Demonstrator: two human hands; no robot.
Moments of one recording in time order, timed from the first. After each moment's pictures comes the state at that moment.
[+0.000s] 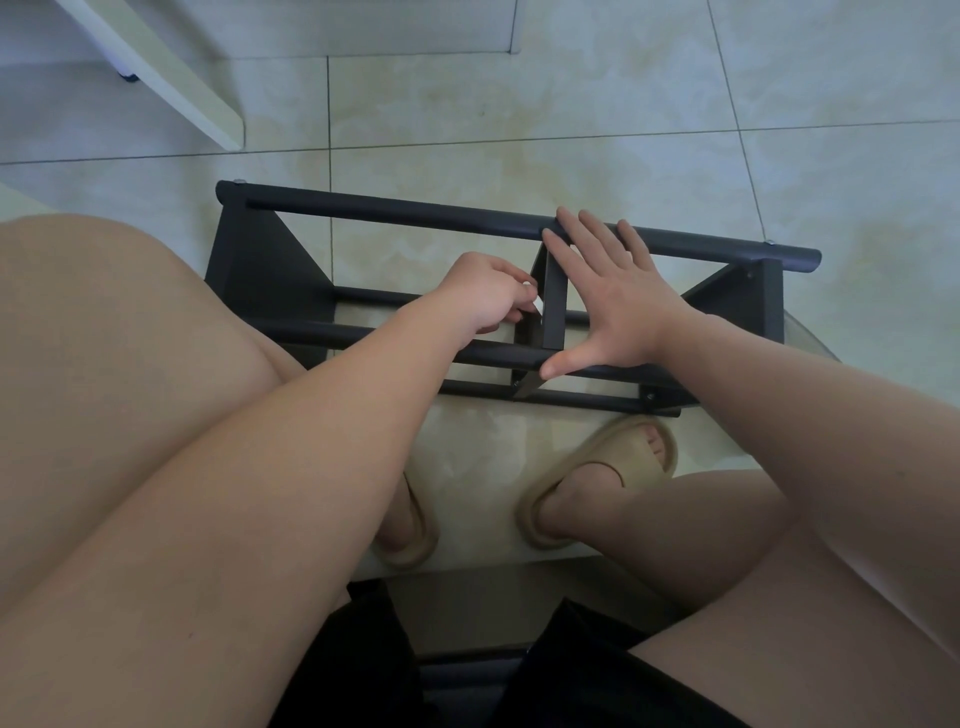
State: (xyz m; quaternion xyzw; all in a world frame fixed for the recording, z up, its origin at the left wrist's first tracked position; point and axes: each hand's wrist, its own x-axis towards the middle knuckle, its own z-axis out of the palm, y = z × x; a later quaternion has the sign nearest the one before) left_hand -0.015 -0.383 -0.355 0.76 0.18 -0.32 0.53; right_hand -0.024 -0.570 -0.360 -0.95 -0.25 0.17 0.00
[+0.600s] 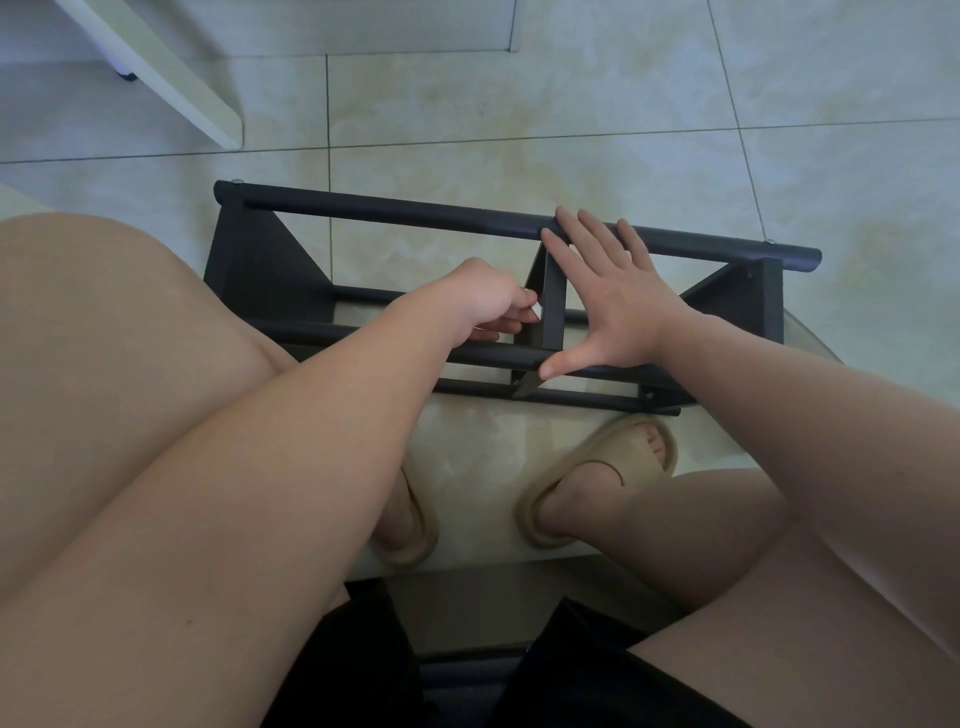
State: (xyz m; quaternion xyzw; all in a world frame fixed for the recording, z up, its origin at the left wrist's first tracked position) left_hand -0.011 -0.384 -0.356 0.74 0.21 -0.39 0.51; right_hand -0.026 -0.569 -0.360 -0.95 -0.25 0.17 0.00
